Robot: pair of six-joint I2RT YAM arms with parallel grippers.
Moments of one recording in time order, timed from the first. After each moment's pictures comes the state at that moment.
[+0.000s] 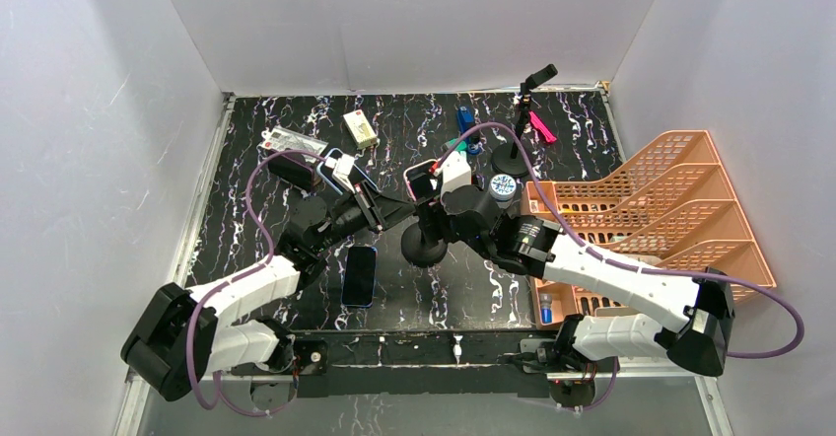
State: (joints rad) left arm -0.60 1.17 0.45 0.77 0.42 -1.04; right arm 1.09 1.18 1.02 -0.41 0.43 0.29
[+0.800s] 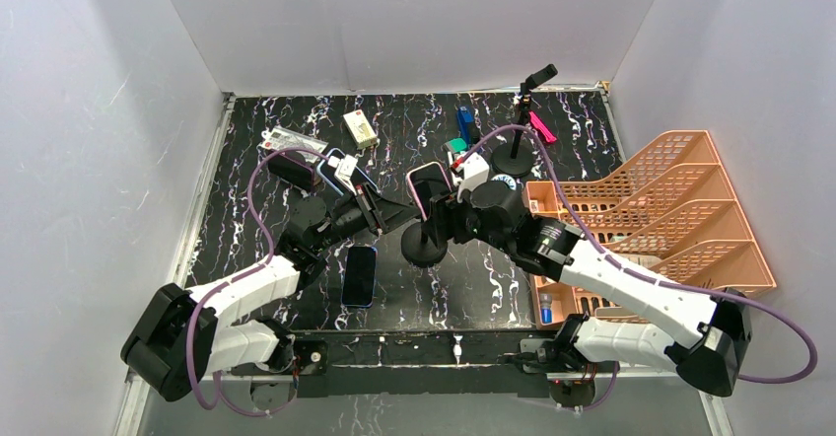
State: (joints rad) left arm -0.60 1.17 0.45 0.77 0.46 -0.98; right arm 0.97 1.07 0.92 -0.34 0.20 0.36
